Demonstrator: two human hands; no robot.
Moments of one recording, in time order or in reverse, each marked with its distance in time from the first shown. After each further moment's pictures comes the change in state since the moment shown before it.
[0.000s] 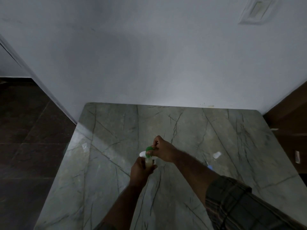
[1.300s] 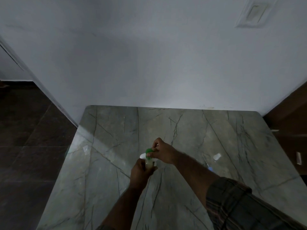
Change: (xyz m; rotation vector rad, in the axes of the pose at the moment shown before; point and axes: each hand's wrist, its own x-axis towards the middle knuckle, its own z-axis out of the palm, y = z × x) left_hand -0.005 0.007 -0.003 0.096 0.025 0.040; right_hand -0.002 -0.003 -0.001 0.011 -0.013 0.012
